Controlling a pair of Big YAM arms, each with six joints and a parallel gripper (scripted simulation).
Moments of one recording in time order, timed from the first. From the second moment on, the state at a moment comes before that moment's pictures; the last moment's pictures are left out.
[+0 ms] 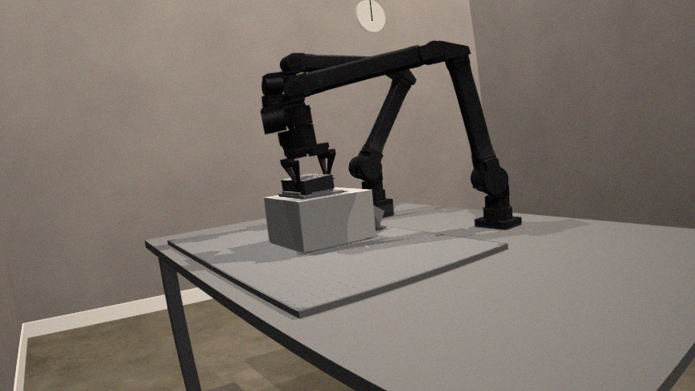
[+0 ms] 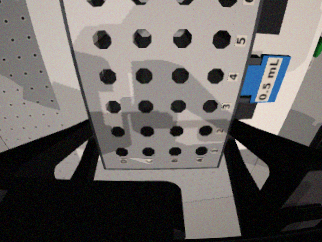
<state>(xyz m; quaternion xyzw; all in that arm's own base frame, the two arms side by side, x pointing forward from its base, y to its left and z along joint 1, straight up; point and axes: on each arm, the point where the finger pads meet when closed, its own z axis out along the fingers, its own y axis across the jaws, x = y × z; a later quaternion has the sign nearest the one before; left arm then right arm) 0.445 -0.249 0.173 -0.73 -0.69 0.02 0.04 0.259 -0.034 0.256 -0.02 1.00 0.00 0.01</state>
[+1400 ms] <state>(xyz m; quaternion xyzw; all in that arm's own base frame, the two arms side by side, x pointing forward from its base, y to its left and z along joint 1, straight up) 0.443 -0.248 0.173 -0.72 -0.69 0.02 0.05 0.259 -0.034 0.257 -0.02 1.00 0.00 0.01</state>
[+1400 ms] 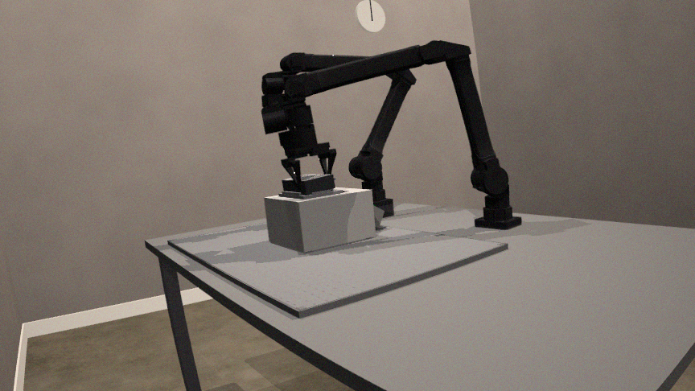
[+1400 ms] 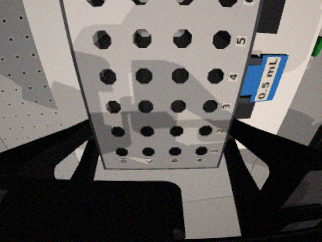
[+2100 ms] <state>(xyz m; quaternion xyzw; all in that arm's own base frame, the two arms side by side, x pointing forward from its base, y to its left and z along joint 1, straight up) 0.443 -0.248 0.173 -0.72 -0.69 0.02 0.05 0.258 -0.034 0.256 -0.02 1.00 0.00 0.01</state>
